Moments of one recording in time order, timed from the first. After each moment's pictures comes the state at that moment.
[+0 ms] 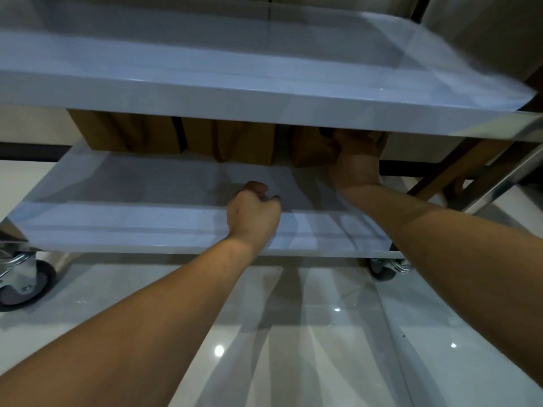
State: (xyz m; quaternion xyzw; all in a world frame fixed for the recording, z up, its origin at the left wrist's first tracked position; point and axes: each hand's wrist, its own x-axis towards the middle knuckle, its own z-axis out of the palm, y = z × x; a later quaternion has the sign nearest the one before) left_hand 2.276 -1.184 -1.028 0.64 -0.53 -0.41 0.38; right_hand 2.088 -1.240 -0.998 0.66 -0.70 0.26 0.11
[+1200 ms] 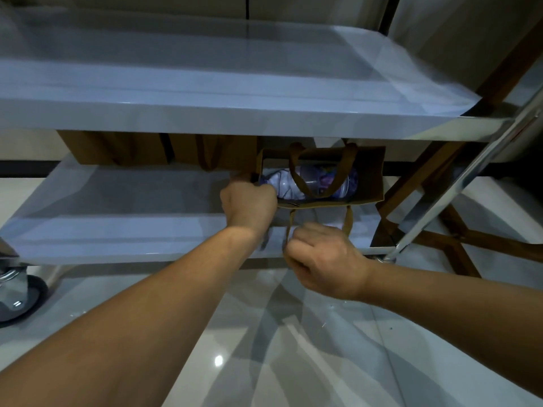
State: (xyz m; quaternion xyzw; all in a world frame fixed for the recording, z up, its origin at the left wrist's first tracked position) left_hand 2.252 -1.175 -0.987 0.65 -0.48 -0.40 0.43; right_hand 2.111 -1.100 -1.025 0.89 -0.38 0.21 0.08
